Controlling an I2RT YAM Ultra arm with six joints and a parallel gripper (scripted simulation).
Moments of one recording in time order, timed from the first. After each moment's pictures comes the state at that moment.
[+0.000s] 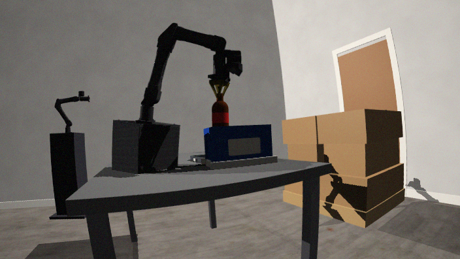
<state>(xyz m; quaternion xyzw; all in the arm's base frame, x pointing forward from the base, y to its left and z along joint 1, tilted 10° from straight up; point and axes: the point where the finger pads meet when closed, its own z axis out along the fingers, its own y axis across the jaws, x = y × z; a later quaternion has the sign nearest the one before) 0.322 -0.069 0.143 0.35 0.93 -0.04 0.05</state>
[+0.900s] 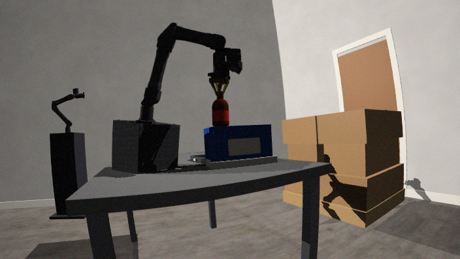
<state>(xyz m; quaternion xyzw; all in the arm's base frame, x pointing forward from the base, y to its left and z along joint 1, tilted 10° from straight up) 0.321 -0.069 0.152 0.35 0.93 -0.04 0.06</state>
